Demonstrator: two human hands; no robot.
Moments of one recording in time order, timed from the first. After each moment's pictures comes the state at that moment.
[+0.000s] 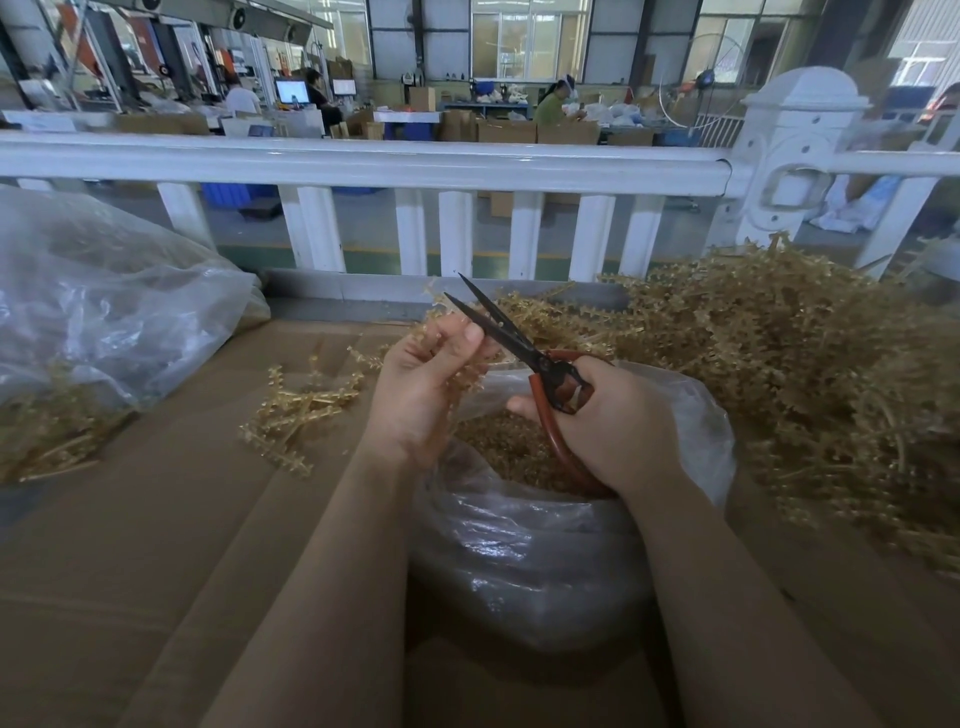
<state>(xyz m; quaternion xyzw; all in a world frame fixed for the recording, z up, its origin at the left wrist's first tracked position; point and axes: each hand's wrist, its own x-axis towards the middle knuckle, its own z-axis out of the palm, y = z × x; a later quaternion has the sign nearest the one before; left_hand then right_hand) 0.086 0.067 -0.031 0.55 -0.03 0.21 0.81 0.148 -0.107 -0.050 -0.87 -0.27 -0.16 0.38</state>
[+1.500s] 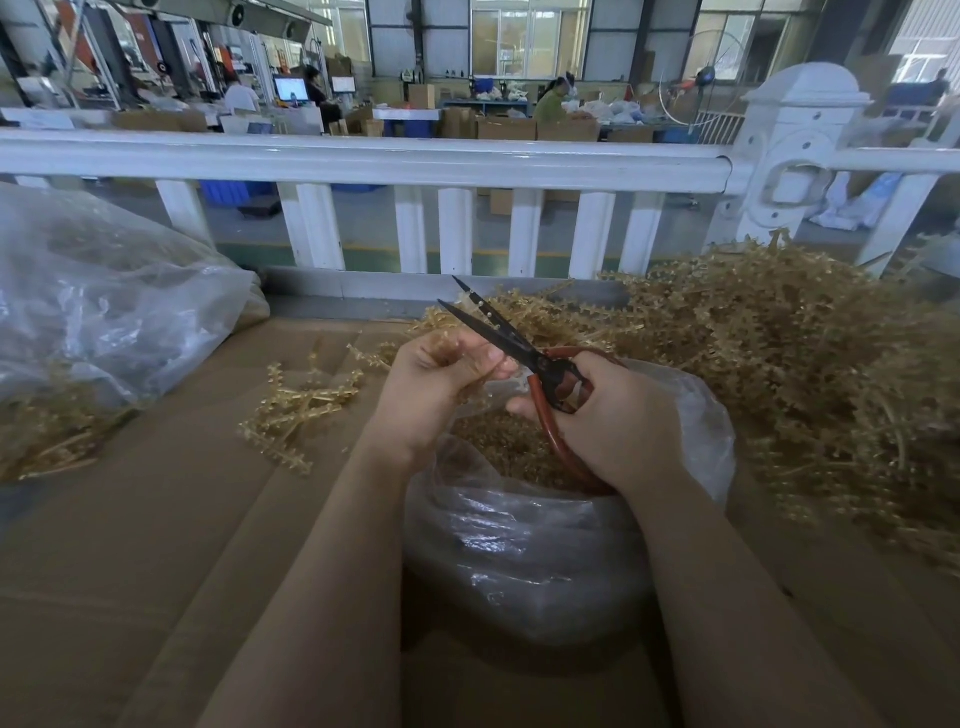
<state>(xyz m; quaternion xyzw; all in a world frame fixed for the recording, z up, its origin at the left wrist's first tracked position) 0.090 0.073 -0.038 0.64 -0.05 0.20 0.74 0.139 -0.109 -0.045 -0.87 -0.28 -0.22 0.34</state>
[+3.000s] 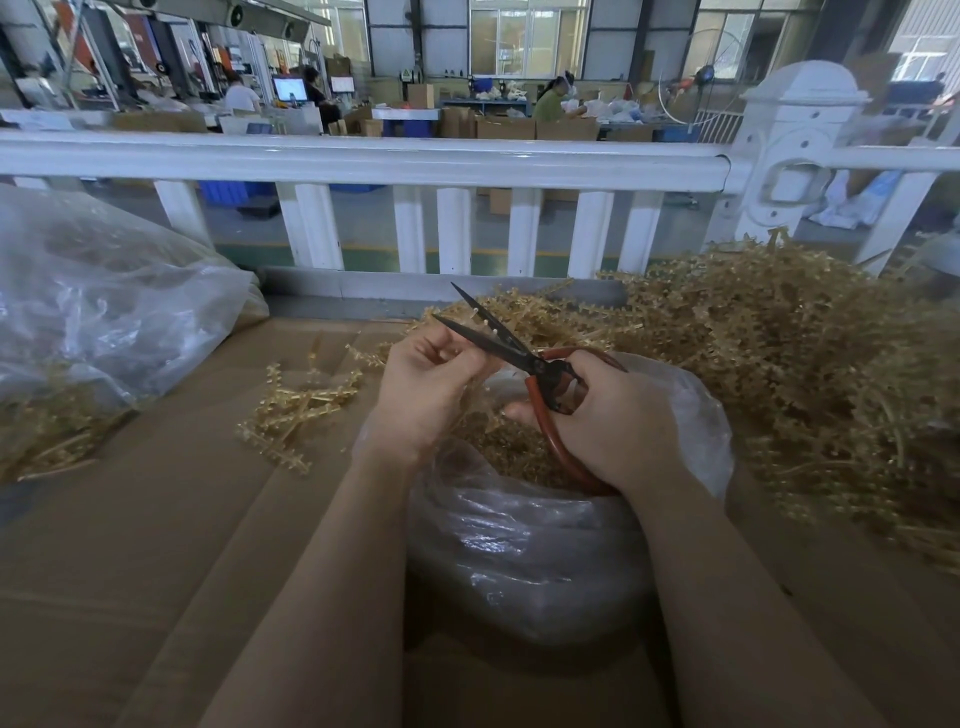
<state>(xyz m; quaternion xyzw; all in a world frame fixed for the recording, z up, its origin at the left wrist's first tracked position) 0.090 0.064 -0.033 0.65 0.00 0.28 0.71 0.145 -0.109 -0.047 -0.88 -0.29 -0.19 0.34</state>
